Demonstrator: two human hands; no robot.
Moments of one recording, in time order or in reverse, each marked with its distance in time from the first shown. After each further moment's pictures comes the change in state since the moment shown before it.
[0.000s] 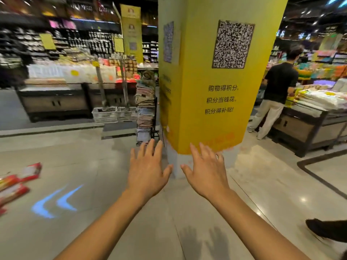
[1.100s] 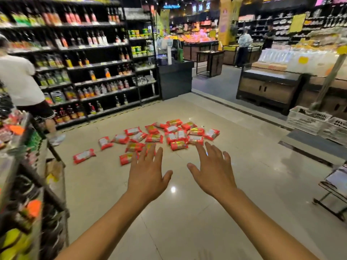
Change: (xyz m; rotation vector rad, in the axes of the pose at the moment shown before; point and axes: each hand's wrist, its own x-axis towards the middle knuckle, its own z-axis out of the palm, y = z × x) left_hand -0.068 -0.231 0.005 0.365 -0.083 -1.235; right_hand 0.175 -0.318 0.133 0.284 -0.313 -1.166
